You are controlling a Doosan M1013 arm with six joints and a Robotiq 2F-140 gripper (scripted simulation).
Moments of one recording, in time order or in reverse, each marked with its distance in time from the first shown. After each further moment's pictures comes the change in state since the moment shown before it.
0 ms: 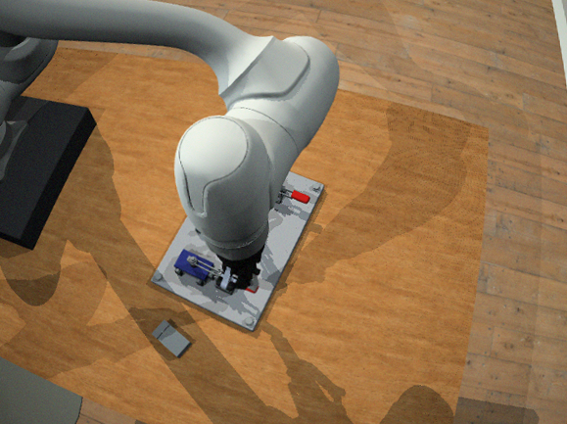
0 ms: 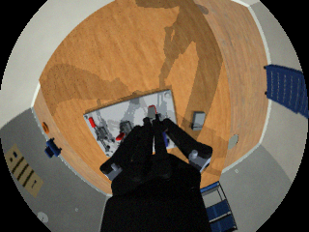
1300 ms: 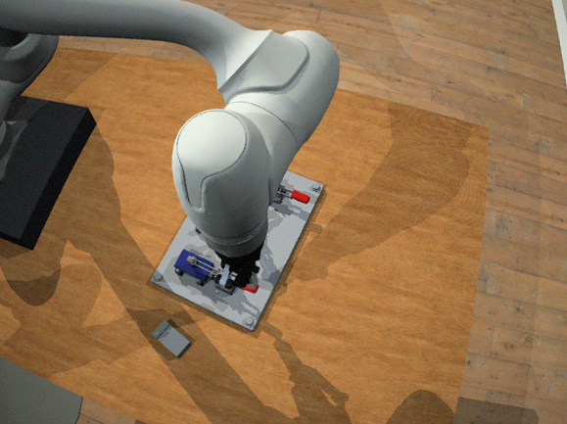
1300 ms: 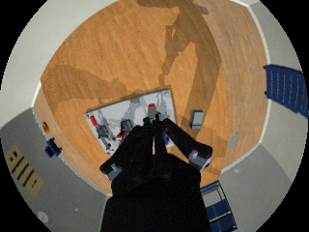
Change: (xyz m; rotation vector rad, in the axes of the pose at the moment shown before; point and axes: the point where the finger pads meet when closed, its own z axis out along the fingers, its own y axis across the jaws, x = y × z) arm 0.000 0.000 -0.011 0.000 0.000 0.000
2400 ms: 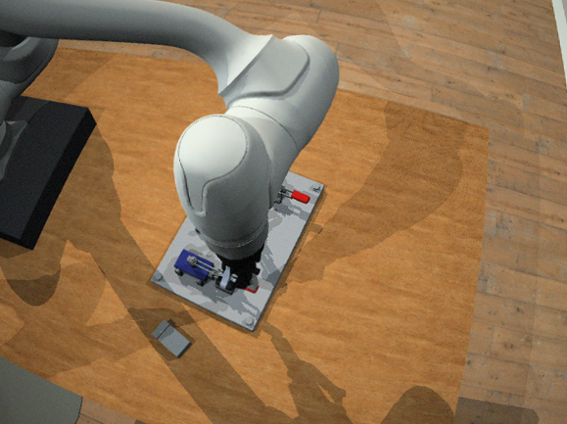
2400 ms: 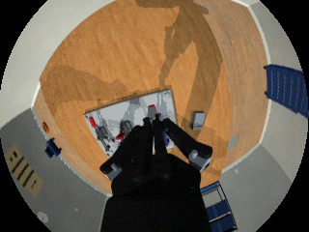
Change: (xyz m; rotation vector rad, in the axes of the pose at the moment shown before) arm 0.000 0.000 0.009 0.000 0.000 0.000
